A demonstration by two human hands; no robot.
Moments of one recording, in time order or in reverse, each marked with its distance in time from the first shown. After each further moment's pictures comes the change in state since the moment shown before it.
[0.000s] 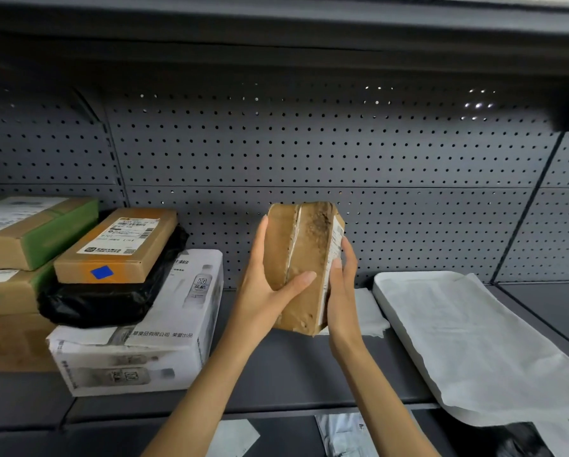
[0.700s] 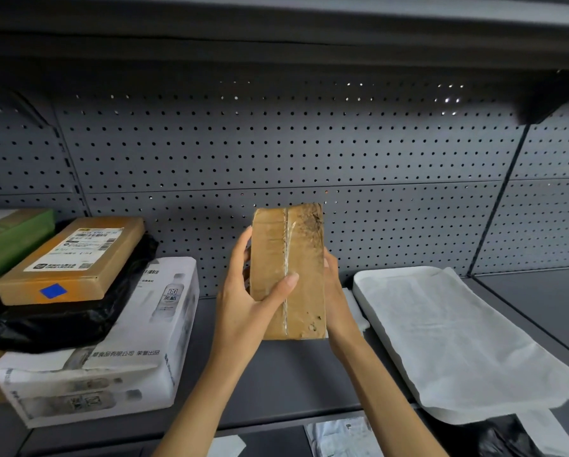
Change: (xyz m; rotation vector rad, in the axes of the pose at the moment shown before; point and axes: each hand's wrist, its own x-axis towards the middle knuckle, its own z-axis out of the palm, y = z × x) left_hand -0.005 0.006 0.026 -0.040 0.113 0.020; right_hand 0.023 0.002 -0.028 -0.095 -0.069 0.148
